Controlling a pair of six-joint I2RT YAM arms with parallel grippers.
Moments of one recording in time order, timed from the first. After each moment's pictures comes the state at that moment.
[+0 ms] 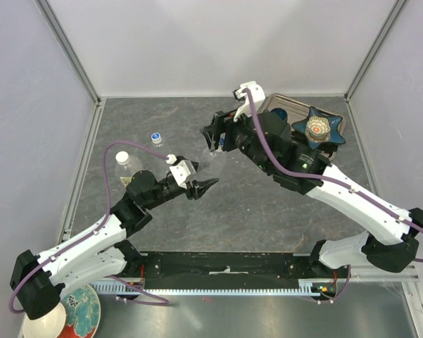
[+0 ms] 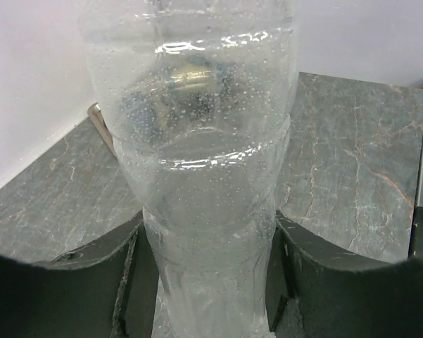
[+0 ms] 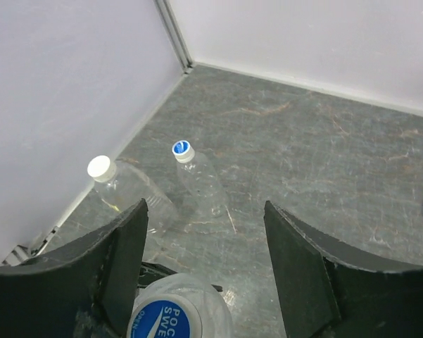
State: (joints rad) left arm -0.77 0.85 0.55 0.37 0.29 0.13; right arm 1.01 1.35 1.57 -0.36 0.41 0.32
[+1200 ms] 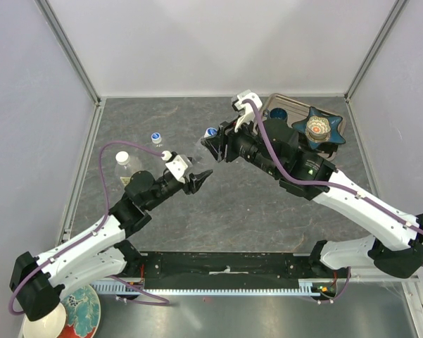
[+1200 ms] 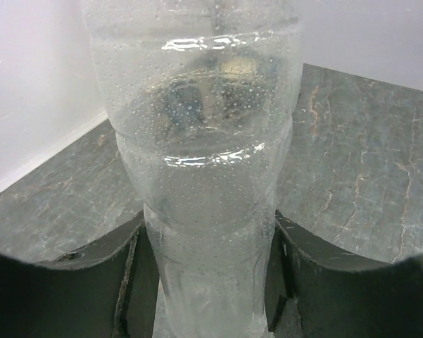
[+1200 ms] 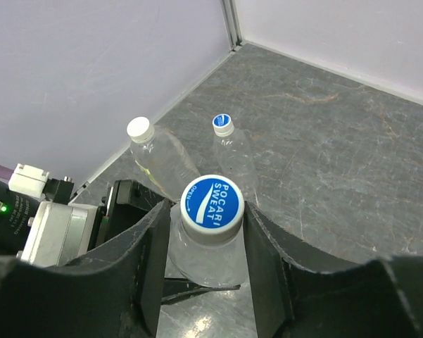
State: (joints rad) left arm -0.77 0.84 0.54 0.36 0.14 0.13; right arm 0.99 1.27 1.48 -0.32 0.18 0.29
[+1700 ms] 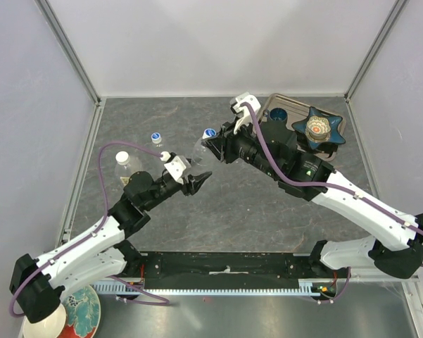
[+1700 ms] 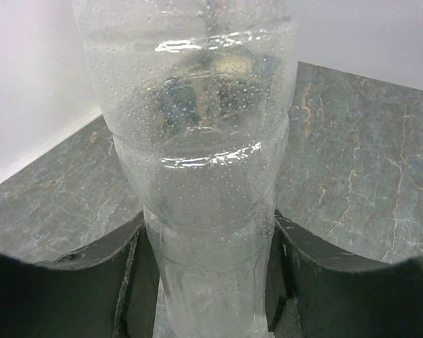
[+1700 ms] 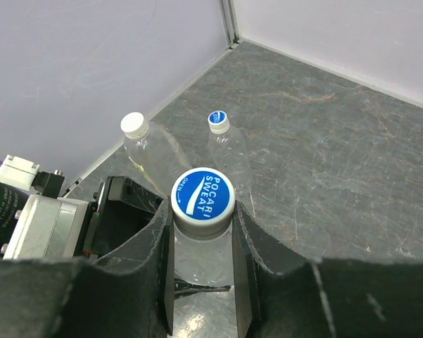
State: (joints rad) left arm -0.76 0.83 0.54 0.36 0.16 0.12; right arm 0.98 1.27 1.46 -0.31 0.17 0.27
